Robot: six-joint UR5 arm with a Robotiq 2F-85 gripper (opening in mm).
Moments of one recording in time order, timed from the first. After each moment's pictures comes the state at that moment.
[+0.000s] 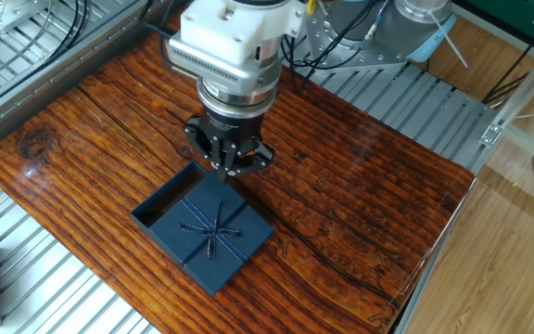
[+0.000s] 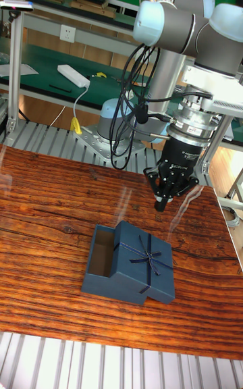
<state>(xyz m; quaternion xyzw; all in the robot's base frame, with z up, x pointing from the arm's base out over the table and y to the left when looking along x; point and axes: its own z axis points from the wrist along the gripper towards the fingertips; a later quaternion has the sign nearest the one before) 0.572 0.101 0.192 -0.13 0.99 -0.03 0.09</state>
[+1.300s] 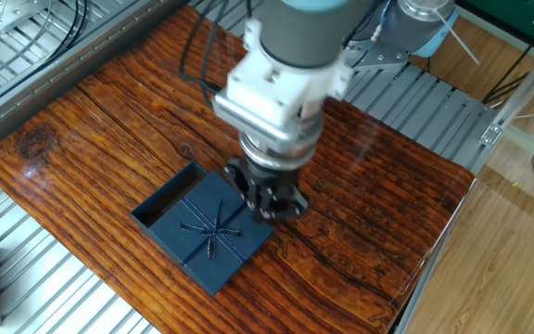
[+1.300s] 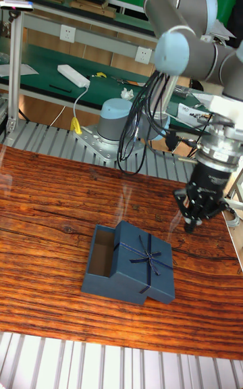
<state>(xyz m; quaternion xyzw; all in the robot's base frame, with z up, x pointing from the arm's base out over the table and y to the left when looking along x) 0.589 0.189 0.151 -0.03 0.99 0.00 0.11</state>
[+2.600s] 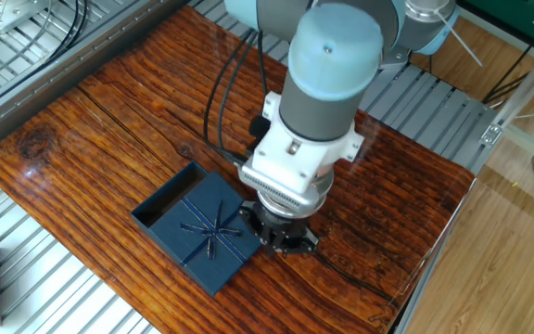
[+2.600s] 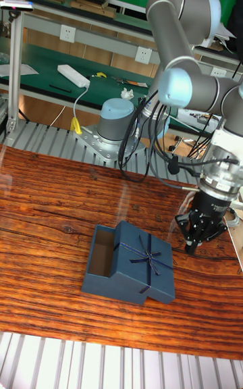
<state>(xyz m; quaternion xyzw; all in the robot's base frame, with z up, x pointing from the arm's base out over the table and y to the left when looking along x) 0.593 0.206 0.090 -0.08 0.99 -0.01 0.10</state>
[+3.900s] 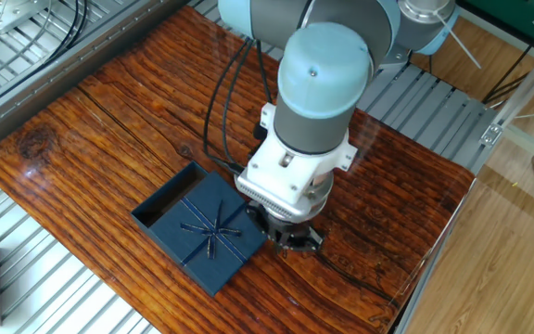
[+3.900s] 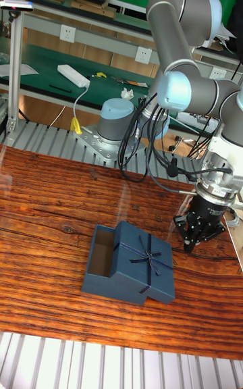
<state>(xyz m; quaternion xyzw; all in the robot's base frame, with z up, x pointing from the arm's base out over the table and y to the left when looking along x) 0.572 0.212 0.077 -0.06 1.00 0.00 0.05</state>
